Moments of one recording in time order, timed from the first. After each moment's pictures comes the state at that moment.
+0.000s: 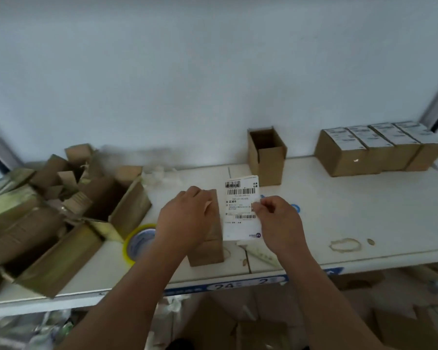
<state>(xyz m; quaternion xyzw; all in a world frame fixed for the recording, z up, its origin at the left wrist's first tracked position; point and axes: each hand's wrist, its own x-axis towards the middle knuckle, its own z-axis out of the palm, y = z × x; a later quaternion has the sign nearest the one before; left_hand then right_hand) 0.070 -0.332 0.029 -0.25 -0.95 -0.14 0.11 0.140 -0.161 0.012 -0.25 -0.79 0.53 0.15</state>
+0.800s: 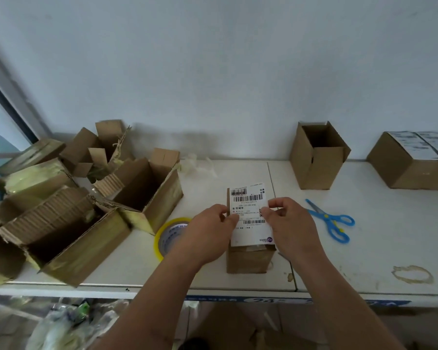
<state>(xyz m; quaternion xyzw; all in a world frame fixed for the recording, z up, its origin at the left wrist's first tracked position) 0.048 -0.377 0.014 -0.08 -0.91 -0.37 -0.18 0.079 -0.218 -0.014 -0.24 -0.82 0.51 0.08</state>
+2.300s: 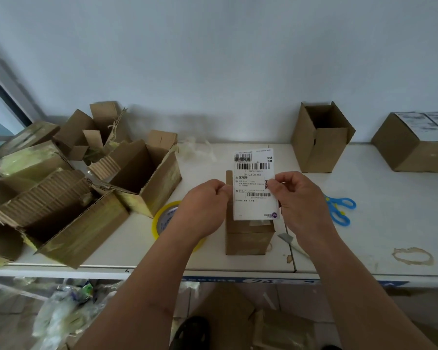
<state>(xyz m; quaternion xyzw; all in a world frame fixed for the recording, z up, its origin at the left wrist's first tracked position) 0.045 -0.376 0.020 -0.05 -0.90 -0.40 -0.14 0.083 -0.207 -0.007 -0.19 -0.78 0.58 0.13</state>
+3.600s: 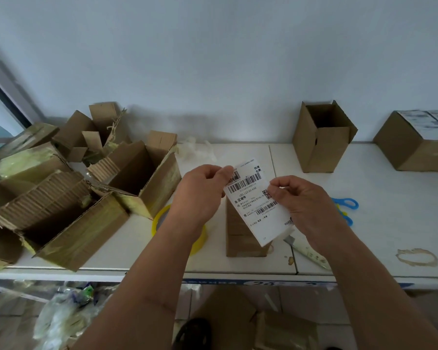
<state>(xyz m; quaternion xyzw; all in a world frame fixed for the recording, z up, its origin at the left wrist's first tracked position) 0.033 -0.372 0.022 0.01 -0.81 -0.58 -0.09 0.091 -0.198 0.007 -0.15 -0.77 0.62 0.05</state>
